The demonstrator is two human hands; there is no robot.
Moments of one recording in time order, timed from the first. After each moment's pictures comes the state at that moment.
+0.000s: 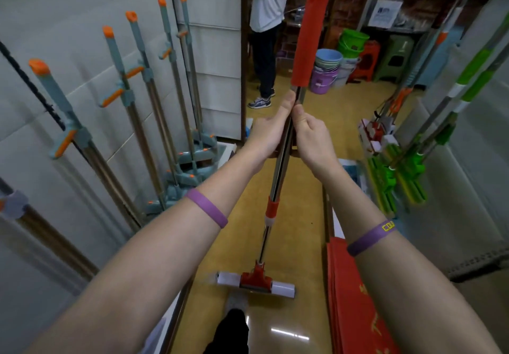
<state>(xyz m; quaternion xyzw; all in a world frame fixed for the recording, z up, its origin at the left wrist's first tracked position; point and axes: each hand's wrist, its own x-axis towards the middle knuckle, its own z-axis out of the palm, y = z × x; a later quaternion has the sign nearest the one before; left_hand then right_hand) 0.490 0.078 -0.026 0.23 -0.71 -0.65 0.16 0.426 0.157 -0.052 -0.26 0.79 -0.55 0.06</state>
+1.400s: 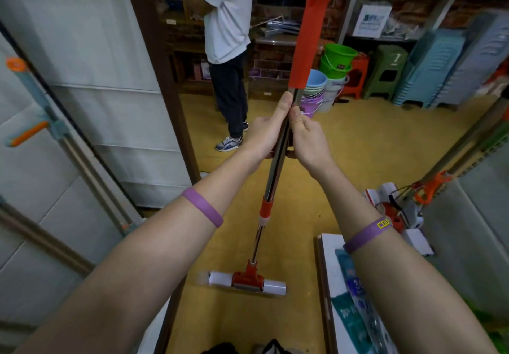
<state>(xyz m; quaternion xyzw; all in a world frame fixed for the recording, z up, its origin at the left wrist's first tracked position) -0.202 -0.185 -0.018 0.23 -0.72 -0.64 0.10 -0.268 -0.104 -0.056 -0.22 0.80 -0.56 0.06</state>
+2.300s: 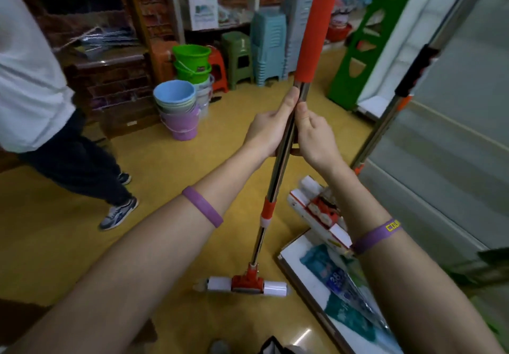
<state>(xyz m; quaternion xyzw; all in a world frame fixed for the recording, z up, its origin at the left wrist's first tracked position) -0.555 -0.205 -0.017 -0.04 -0.78 -0.62 -0.08 -0.536 -0.099 -0.031 0.04 0.87 -0.47 -0.16</state>
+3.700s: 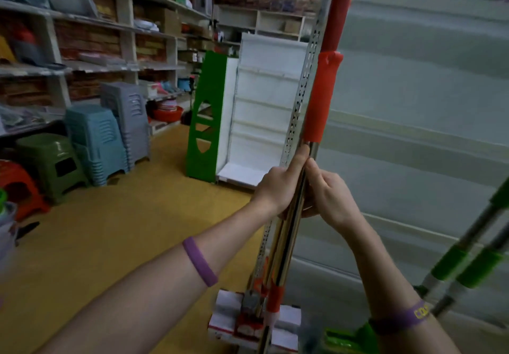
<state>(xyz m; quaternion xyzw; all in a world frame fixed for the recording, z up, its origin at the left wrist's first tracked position) -0.717 0.008 0.072 -0.44 -0.67 -0.55 -0.22 -0.611 0.063 0.080 0.28 0.81 -0.41 -0.32</state>
